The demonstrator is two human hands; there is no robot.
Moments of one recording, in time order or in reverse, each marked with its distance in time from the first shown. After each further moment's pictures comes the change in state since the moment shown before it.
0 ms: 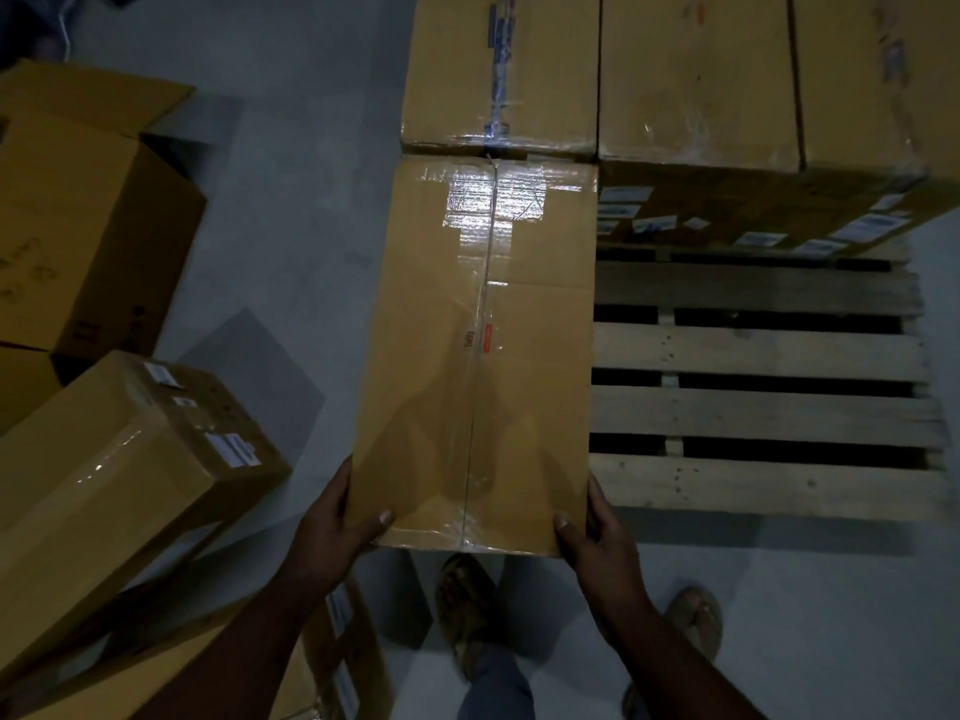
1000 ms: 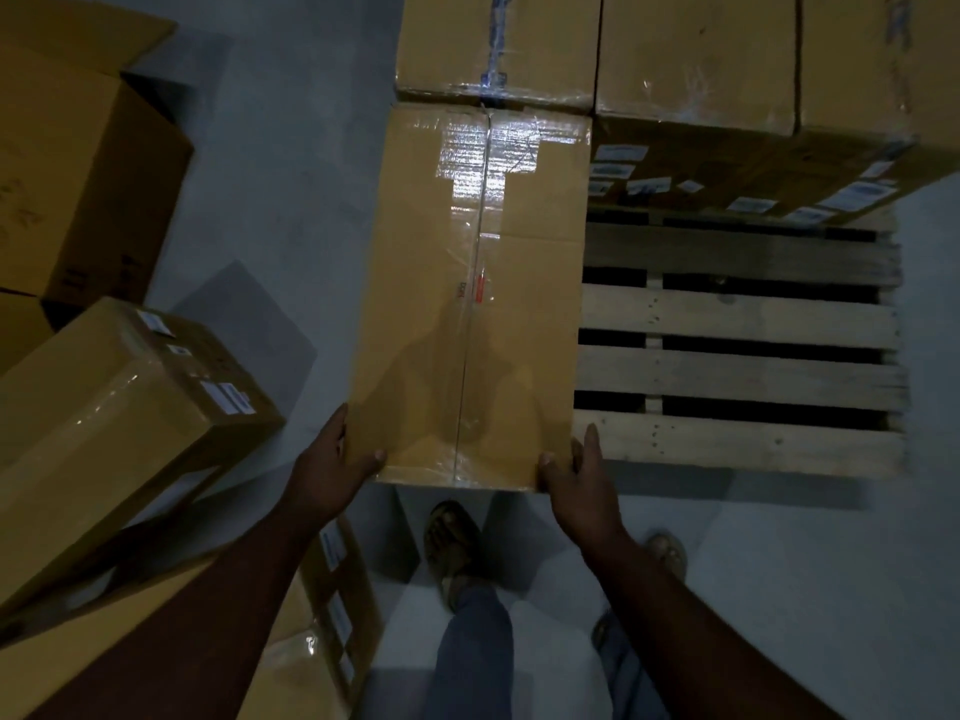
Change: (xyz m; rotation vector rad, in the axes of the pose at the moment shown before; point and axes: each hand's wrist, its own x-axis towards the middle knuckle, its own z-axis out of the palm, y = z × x) left_hand -0.006 0.022 0.003 0.192 0.041 -0.033; right_hand -0.015 -0.040 0.000 -0.322 0.027 0.065
